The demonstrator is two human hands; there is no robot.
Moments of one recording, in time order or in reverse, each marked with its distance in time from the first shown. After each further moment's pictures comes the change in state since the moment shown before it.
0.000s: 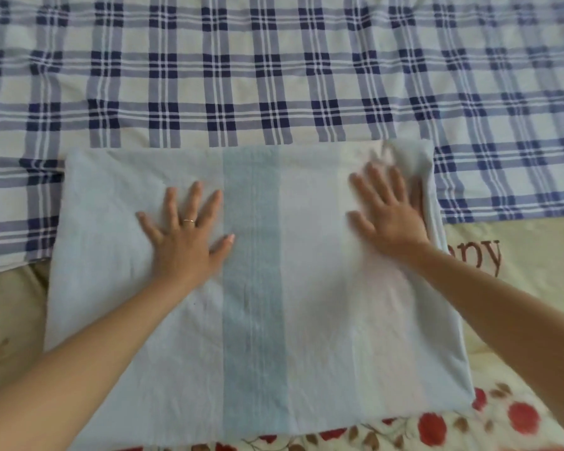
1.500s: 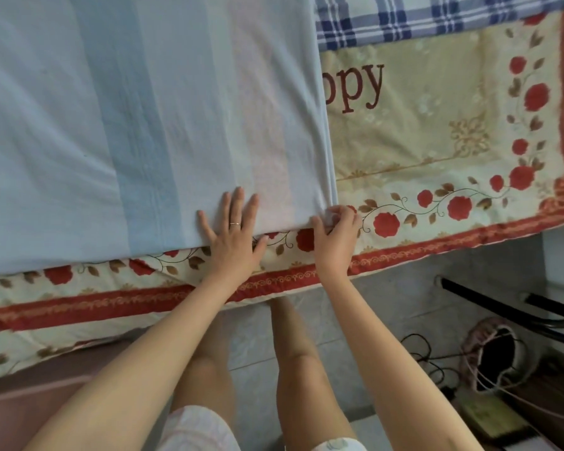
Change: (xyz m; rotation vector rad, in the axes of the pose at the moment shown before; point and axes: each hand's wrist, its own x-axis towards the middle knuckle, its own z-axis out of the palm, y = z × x) left_hand -0.247 0.254 0.020 -0.132 -0.302 0.164; right_hand -0.317 -0.013 0.038 0.880 0.160 0.929
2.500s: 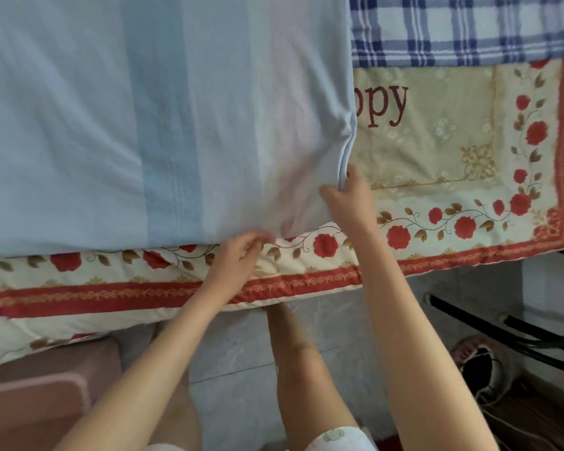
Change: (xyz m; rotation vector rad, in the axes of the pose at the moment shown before) left_hand -0.038 -0.028 -0.031 -1.119 -0.093 -0.084; right_hand 0.014 -0.108 -0.021 -0.085 -0.327 -0.041
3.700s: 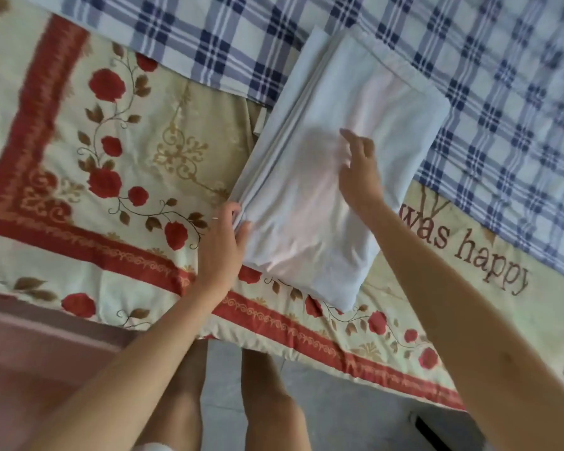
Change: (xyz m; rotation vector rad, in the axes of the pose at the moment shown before) left_hand -0.044 -0.146 -0.295 0.105 0.811 -0.021; right_hand 0.007 -0.247 0.305 -0.624 -0.135 -0.691
